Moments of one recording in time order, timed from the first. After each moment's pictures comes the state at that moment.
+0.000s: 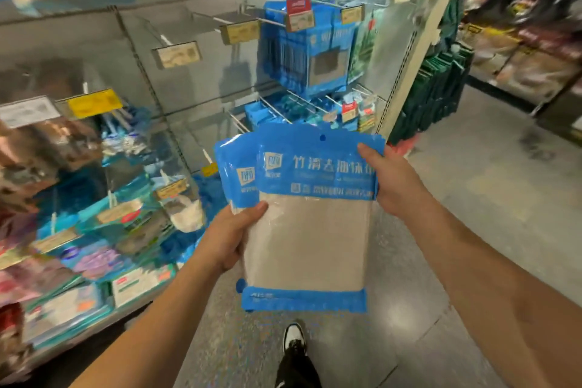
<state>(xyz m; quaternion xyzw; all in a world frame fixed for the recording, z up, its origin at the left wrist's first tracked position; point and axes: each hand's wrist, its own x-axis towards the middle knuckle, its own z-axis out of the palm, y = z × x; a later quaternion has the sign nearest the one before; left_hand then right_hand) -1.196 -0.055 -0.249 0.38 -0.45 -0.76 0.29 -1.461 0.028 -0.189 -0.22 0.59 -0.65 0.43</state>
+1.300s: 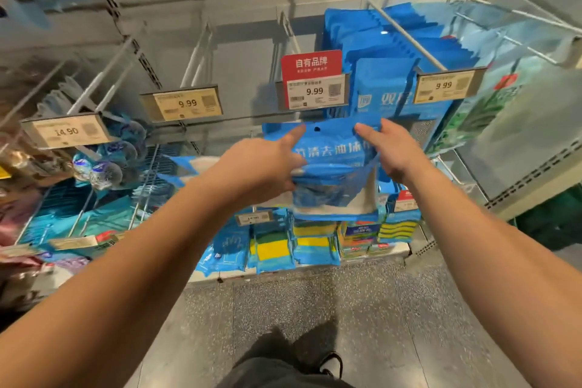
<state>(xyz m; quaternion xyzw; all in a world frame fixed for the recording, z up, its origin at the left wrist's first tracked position) -1.527 -0.381 -0.134 0.47 -0.87 -0.01 -0.17 -1.759 -0.406 -0.197 -0.49 0.61 -0.43 0.45</state>
